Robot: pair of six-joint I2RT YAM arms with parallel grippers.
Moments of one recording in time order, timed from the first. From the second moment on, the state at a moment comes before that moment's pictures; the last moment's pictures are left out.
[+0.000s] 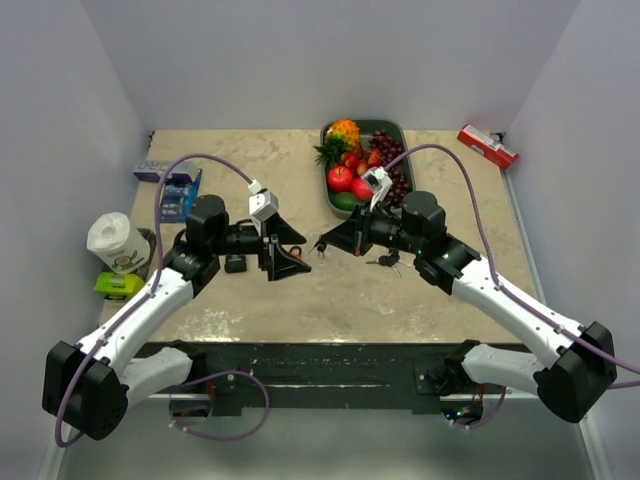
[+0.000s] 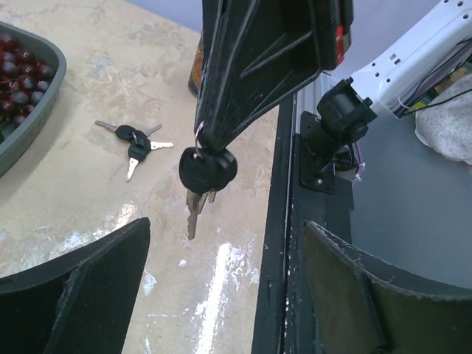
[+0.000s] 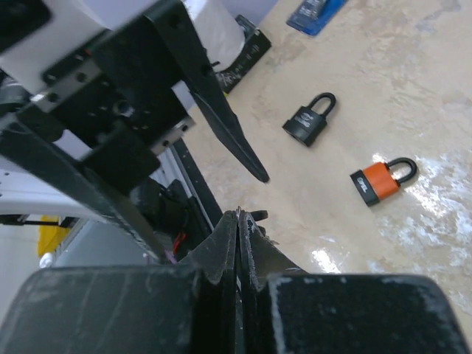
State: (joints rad) left arm -0.42 1.05 0.75 0.11 1.00 -0.17; right arm 0.66 1.14 0.90 0.04 -0.47 0.58
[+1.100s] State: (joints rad) left arm -0.46 1.08 0.75 0.05 0.94 -0.12; right arm 0.66 1.14 0.91 0.08 -0.55 0.63
